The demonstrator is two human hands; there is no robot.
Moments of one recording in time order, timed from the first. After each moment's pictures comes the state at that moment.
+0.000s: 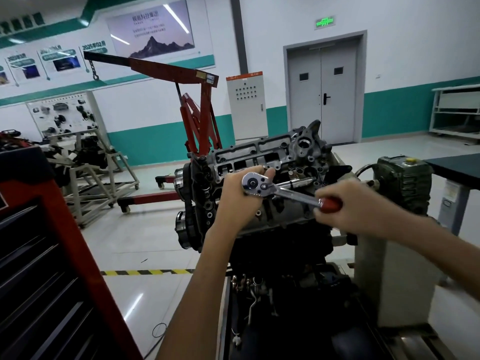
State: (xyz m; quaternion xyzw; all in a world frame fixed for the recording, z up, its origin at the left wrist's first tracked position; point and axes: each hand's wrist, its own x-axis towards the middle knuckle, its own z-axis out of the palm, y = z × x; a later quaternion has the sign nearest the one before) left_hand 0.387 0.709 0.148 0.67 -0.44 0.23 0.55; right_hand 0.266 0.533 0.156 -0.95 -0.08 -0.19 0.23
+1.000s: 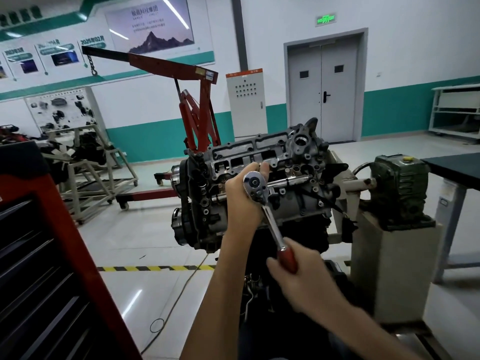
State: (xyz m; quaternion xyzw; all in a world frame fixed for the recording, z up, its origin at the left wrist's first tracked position) left_hand 0.375 0.682 0.135 0.61 -0.37 0.25 0.65; right_hand 0.257 0.619 0.063 -0.83 -0.05 -0.27 0.49
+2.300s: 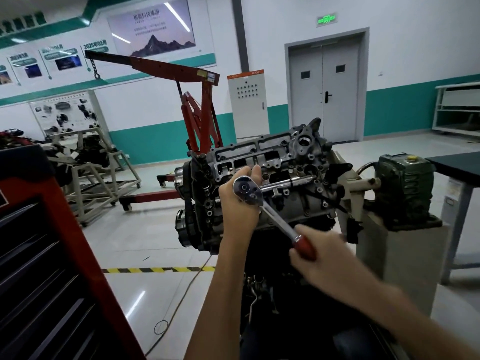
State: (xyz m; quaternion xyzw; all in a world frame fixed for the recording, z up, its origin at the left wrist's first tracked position) left_hand 0.377 0.695 0.131 0.59 -0.36 0.23 0.68; right_hand 0.255 0.592 0.085 -0.89 -0.06 -0.28 0.34
